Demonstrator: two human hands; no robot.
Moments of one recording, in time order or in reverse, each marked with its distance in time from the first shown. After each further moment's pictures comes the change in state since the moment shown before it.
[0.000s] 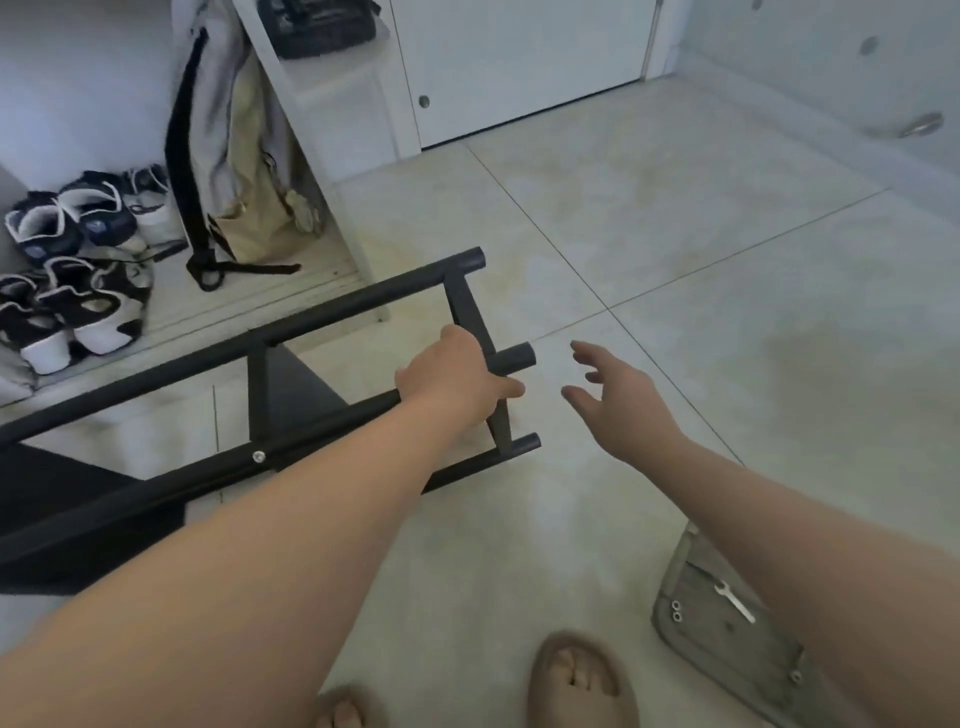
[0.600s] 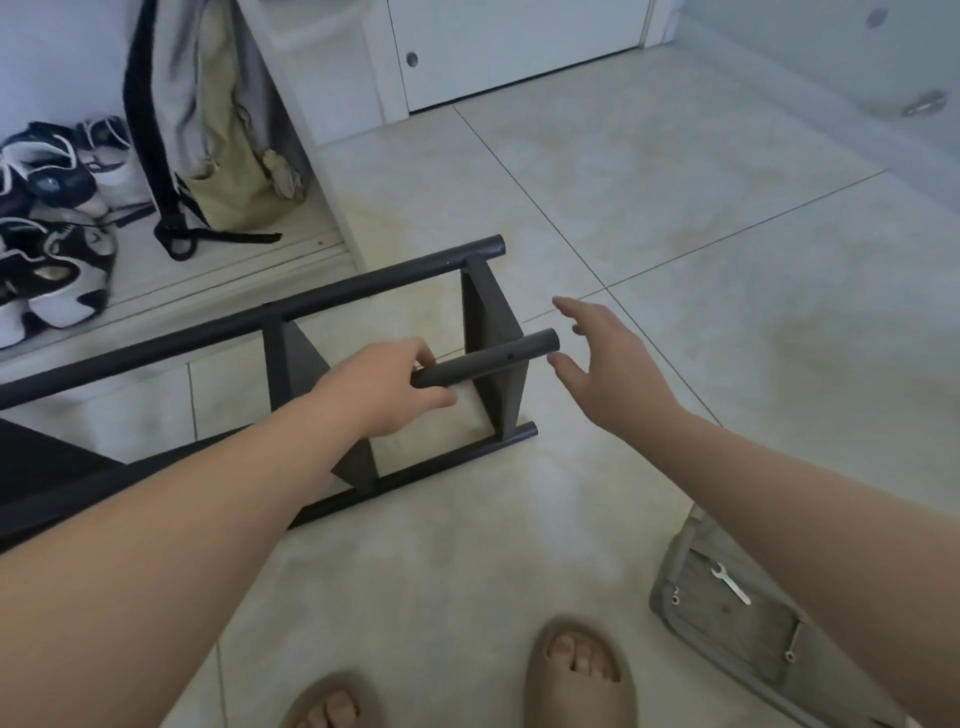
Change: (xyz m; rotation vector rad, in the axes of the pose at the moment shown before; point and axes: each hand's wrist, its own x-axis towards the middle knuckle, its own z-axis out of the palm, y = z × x) left_hand 0.032 -0.090 0.009 0.058 -0.163 0.249; right_hand 0.010 -0.007 0.010 -0.106 0.071 -0.179
